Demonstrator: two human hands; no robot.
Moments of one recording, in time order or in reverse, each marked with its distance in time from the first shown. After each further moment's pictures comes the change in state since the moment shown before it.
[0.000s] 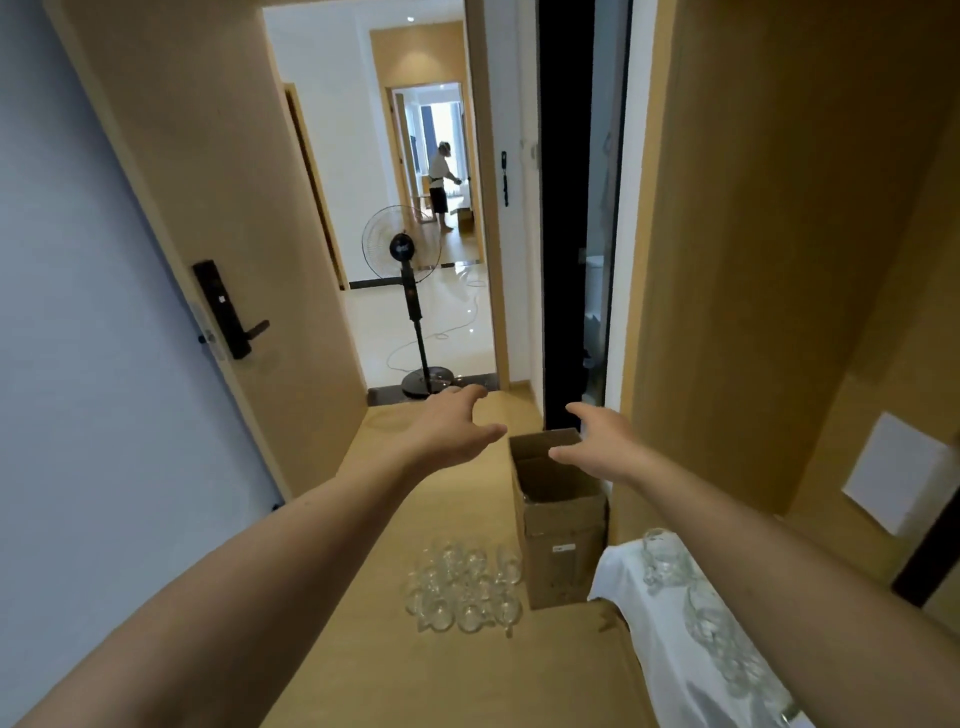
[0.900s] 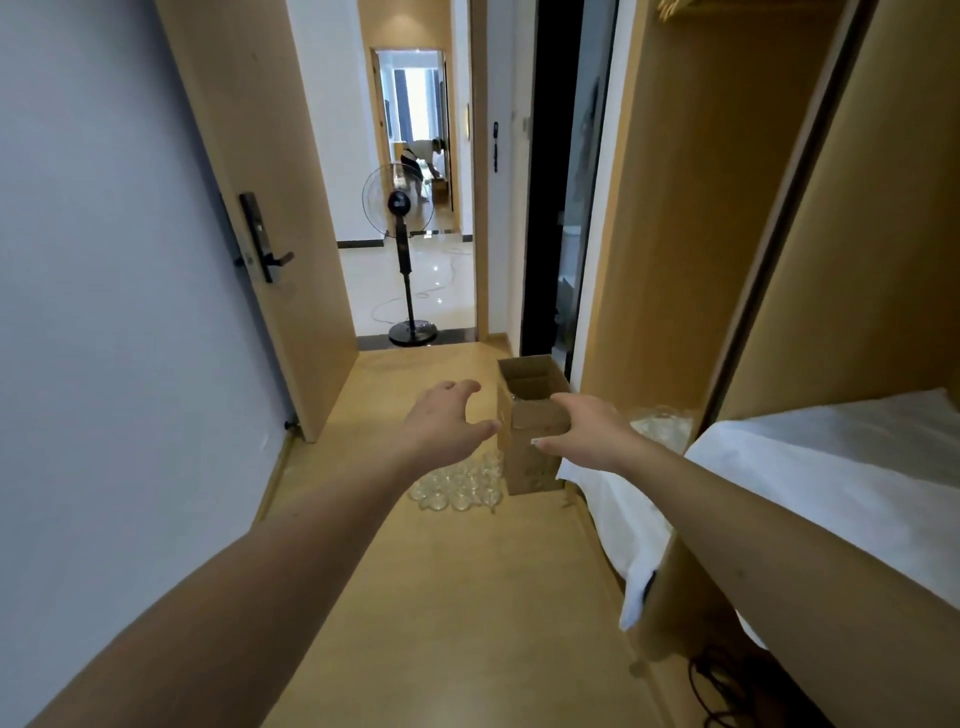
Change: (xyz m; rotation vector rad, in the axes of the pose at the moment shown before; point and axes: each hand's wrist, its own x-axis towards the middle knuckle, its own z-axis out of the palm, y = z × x) left_hand -0.391 -0.046 -0.011 -0.099 -0.016 0.001; right_hand -0.371 -0.095 0.096 -0.216 -0.041 0.033
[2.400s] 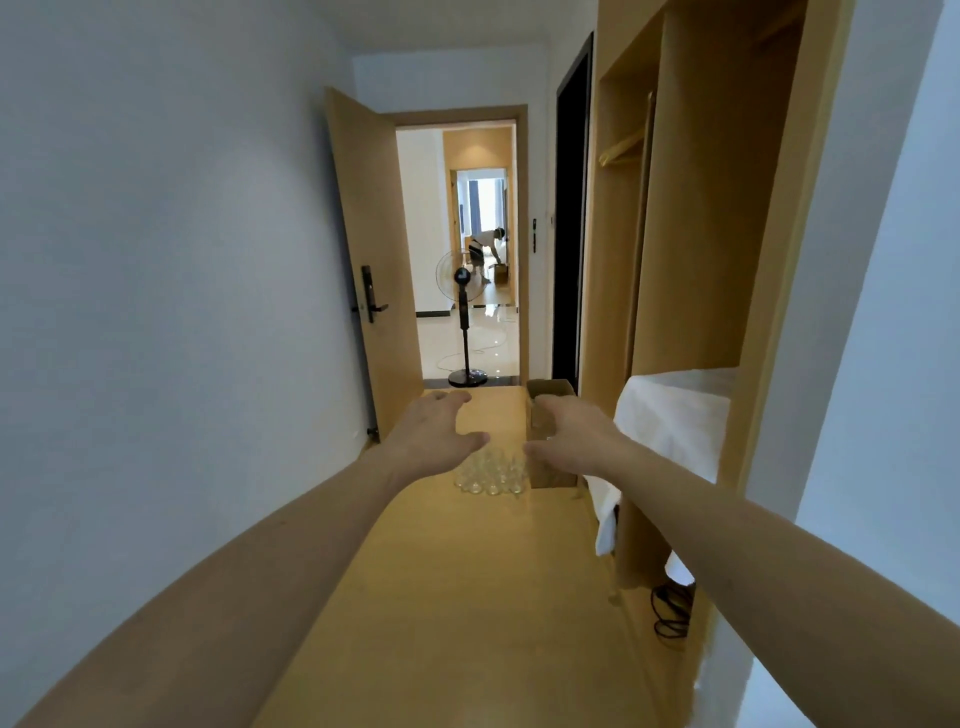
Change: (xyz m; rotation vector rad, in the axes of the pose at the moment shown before) left_hand -0.608 0.200 -0.003 0.154 0.191 -0.015; right_hand -0.611 0.009 -0.035 -0.055 0.120 -0.291
